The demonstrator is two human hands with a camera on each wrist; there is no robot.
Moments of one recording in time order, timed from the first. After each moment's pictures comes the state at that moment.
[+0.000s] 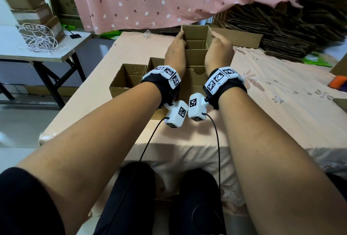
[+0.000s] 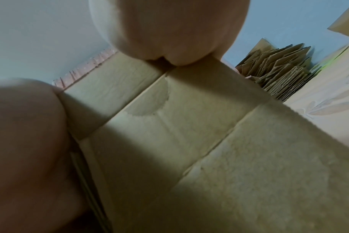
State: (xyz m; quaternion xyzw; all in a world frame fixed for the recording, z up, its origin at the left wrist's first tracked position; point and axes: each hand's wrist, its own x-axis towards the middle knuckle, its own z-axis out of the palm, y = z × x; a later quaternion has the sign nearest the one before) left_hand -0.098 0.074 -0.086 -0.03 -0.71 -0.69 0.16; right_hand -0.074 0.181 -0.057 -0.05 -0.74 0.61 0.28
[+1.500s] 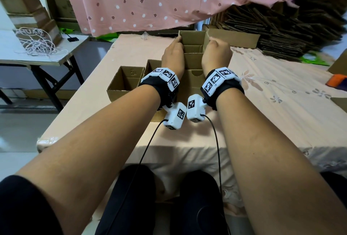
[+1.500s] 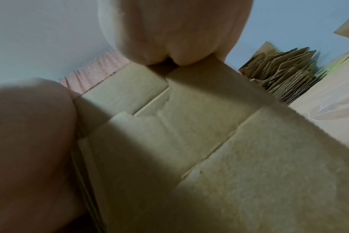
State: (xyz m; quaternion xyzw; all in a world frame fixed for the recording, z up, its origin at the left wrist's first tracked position) left_hand -0.098 0.075 -0.090 -0.02 -0.75 -0.64 0.18; right_hand -0.073 0.182 -0.055 -0.09 -0.77 0.56 0.29
